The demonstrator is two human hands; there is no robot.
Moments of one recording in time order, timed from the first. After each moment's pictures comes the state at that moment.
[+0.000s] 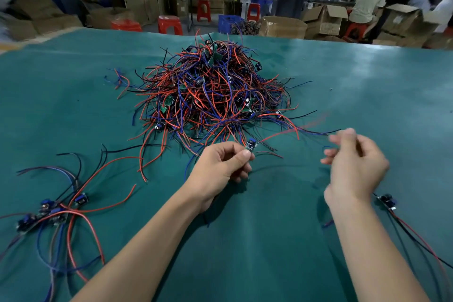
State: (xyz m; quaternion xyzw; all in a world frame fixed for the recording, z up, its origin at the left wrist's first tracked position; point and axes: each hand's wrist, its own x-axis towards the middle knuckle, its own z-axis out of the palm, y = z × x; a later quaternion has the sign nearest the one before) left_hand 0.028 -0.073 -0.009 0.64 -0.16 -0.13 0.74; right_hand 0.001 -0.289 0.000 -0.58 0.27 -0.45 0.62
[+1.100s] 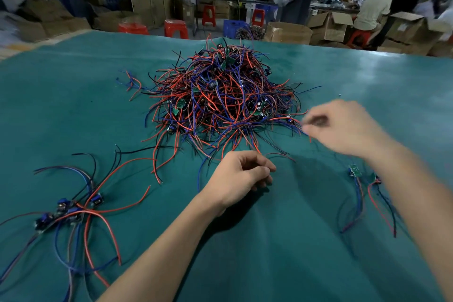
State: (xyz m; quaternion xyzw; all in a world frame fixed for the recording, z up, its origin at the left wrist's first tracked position) left_hand 0.026 -0.072 -0.009 0.71 -0.19 -0.15 0.66; right_hand 0.036 -0.293 0.083 -0.99 0.03 -0.10 0.10
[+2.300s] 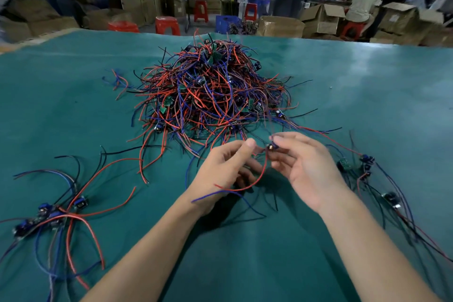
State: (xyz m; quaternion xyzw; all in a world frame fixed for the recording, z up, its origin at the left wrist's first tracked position) left_hand 0.029 -0.080 -0.011 0.64 -0.17 -0.15 0.74; right_hand -0.006 -0.239 0.017 -0.56 0.12 -0.06 0.82
